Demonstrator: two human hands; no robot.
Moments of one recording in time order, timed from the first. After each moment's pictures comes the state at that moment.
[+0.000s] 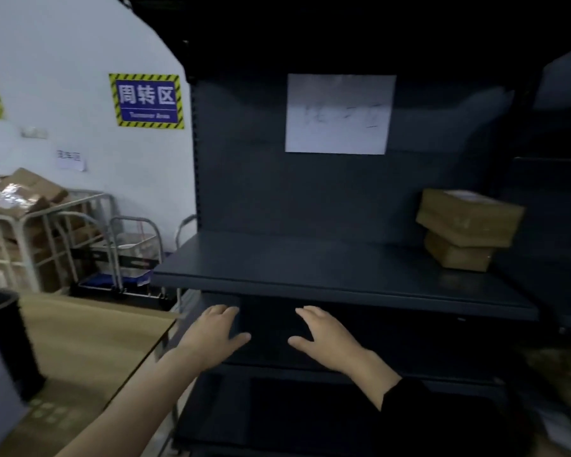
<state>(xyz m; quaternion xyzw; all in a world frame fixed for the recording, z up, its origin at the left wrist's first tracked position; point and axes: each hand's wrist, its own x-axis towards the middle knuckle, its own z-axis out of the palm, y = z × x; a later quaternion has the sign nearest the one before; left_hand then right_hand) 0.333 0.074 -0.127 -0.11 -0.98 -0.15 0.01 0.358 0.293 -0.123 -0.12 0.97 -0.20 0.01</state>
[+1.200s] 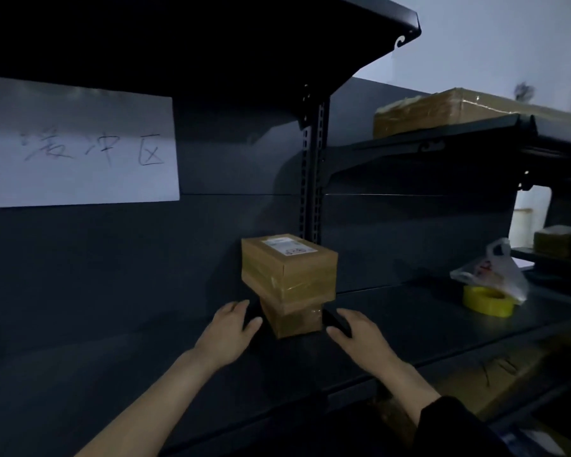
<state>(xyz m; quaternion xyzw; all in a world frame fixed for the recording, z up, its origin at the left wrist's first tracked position) 0.141 0.502 -0.067 -0.35 -0.90 -0.27 0.00 0.277 0.703 -0.076 0.19 0.93 -0.26 -0.18</state>
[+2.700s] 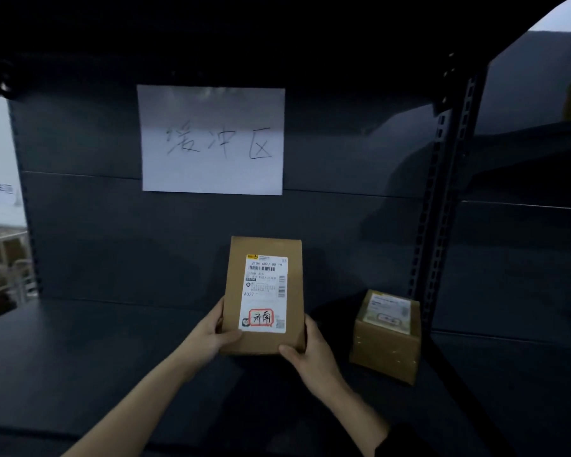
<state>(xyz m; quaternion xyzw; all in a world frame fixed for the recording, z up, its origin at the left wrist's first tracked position) 0.096 0.385 -0.094 -0.17 -0.77 -0.61 -0.02 0.128 0.584 -0.115 -0.07 0.84 -0.53 -0.12</state>
